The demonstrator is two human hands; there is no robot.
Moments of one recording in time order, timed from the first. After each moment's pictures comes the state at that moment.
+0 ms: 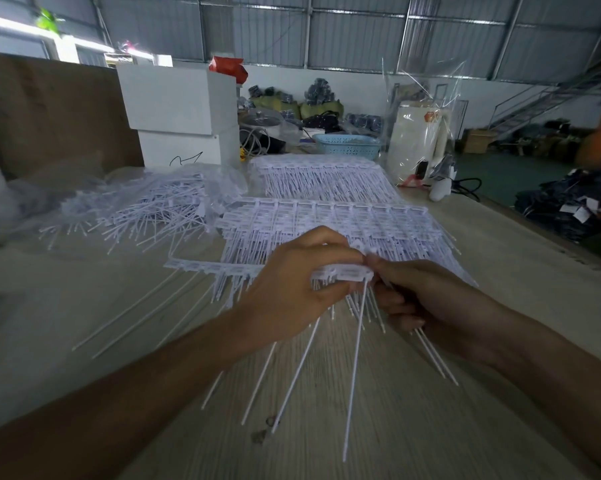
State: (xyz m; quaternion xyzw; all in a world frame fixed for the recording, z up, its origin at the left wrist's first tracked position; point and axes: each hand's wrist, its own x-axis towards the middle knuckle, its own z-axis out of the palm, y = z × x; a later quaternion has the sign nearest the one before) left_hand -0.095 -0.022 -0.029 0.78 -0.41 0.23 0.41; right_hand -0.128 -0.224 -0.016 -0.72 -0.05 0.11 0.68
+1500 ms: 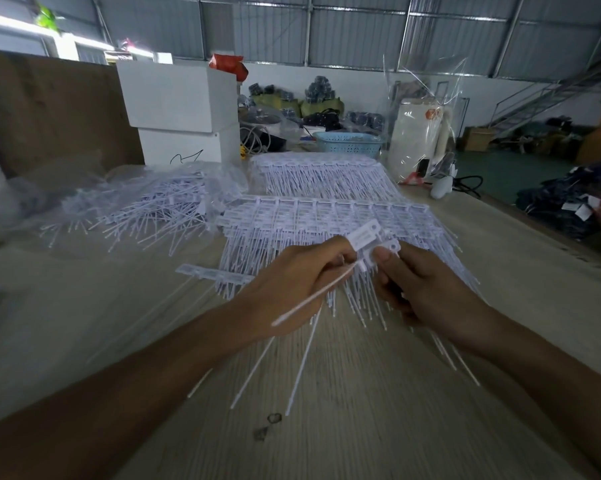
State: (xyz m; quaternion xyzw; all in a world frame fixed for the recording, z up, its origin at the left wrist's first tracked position) left_hand -0.081 -0.018 -0.036 0.81 -0.42 0.16 0.36; right_hand -0.130 -0.216 -0.017 -0.85 -0.14 -0.10 0.50
